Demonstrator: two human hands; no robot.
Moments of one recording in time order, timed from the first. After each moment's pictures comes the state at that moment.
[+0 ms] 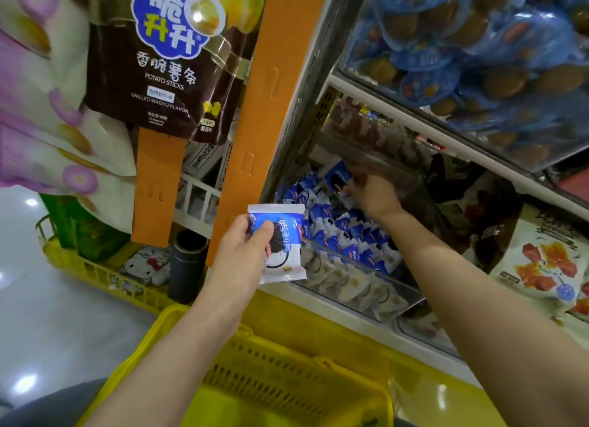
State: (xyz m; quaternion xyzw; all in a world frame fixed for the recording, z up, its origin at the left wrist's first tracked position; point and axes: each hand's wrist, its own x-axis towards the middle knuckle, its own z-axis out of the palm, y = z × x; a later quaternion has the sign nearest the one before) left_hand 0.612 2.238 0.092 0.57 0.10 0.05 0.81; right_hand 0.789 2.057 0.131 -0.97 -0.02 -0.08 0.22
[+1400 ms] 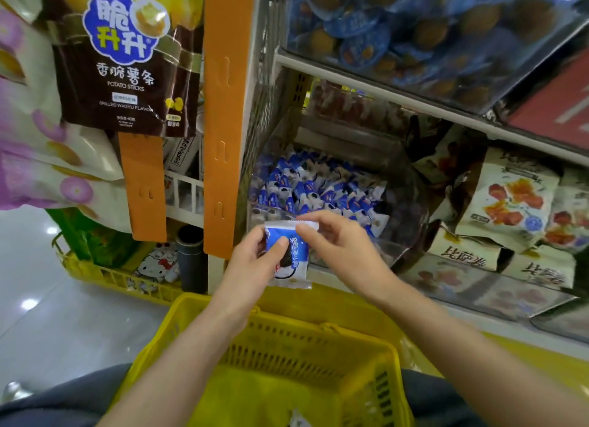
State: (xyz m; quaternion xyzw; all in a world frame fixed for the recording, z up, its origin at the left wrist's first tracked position) left_hand 0.580 2.212 0.077 0.64 -0.01 0.01 0.77; right_hand 0.611 2.074 0.109 -0.87 -0.16 -0.02 0.47
